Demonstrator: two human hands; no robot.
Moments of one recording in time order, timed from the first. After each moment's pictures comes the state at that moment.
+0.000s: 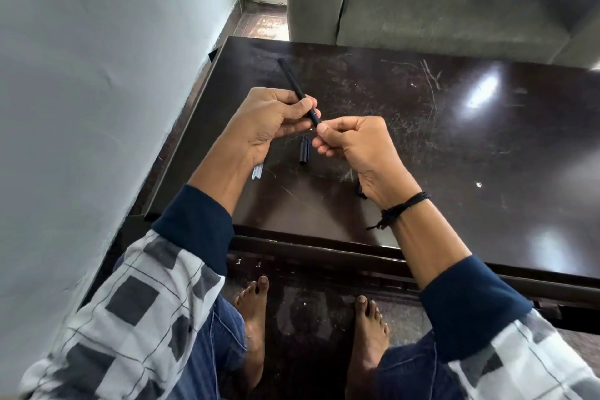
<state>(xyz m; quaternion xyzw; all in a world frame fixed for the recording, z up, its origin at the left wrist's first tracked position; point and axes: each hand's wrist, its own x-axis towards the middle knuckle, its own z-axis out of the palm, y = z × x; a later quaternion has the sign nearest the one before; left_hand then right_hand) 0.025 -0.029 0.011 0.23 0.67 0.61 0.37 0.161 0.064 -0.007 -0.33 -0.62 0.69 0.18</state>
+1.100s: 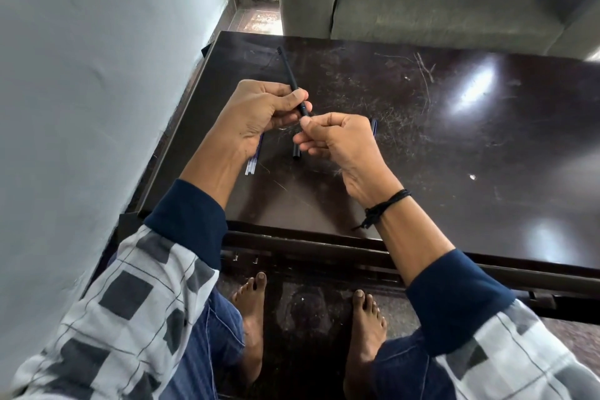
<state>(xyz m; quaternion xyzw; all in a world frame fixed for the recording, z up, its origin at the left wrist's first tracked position) 0.024 -0.029 0.012 0.24 0.69 0.60 0.34 0.156 0.051 -0.008 -0.34 -0.58 0.72 0.18</state>
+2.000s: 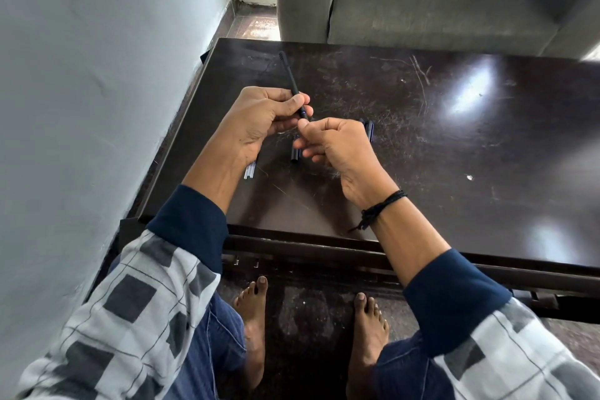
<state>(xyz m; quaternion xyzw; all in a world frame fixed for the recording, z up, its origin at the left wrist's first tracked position) 0.024 -0.026 0.008 0.26 0.67 0.60 0.35 0.160 0.050 -0.007 -0.35 -0.60 0.70 0.17</state>
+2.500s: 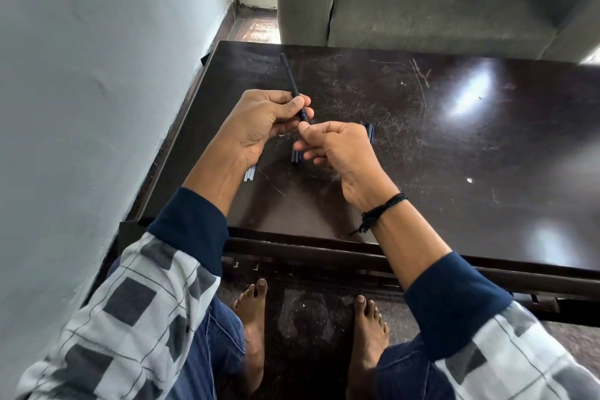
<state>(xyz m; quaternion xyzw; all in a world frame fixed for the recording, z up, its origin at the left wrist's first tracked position) 0.025 -0.026 0.007 0.26 0.66 0.60 0.36 0.160 0.049 -0.005 -0.35 -0.59 0.71 0.17</state>
